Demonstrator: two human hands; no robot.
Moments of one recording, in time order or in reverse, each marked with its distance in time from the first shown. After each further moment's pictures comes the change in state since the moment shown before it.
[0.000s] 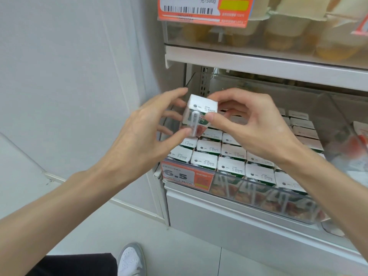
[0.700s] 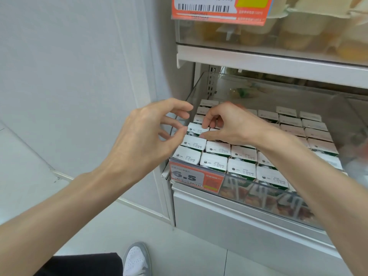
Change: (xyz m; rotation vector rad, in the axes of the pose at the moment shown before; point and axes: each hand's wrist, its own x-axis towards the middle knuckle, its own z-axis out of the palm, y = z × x) left_hand -0.005 -0.006 -0.008 0.018 0.064 -0.058; right_hand 0.054 0.034 0.031 -0.501 -0.360 0.164
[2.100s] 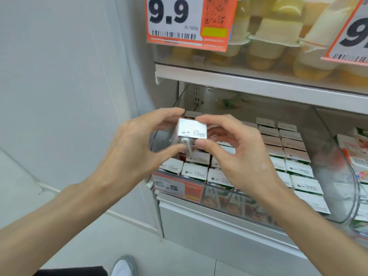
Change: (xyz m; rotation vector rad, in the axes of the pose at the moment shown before) left_hand 0.002 0.015 0.010 0.028 0.025 0.168; right_hand -0.089 -0.021 0.006 0.613 0.482 -0.160
